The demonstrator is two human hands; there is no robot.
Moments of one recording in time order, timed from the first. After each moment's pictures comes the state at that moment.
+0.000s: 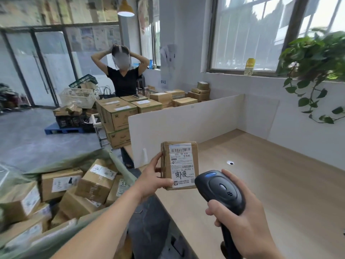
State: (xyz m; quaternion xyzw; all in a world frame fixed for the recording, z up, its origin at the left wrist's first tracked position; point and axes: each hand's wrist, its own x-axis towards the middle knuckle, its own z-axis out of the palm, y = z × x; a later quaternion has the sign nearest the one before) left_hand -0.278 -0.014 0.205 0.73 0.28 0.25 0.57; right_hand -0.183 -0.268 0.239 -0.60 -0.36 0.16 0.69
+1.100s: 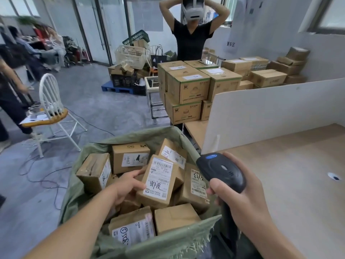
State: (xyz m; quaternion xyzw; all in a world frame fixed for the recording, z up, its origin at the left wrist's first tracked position) left_hand -0.551 0.276 0.099 0.54 0.55 0.13 0.63; right_hand -0.307 0.063 0.210 -0.59 -0.41 0.31 0.62
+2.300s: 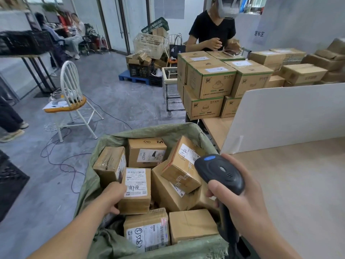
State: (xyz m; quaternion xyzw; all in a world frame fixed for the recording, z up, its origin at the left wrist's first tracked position) left_hand -0.635 0.313 0.025 0.41 0.76 0.10 0.50; right_hand -0.333 0.122 0.192 -0.59 -0.43 0.37 0.58
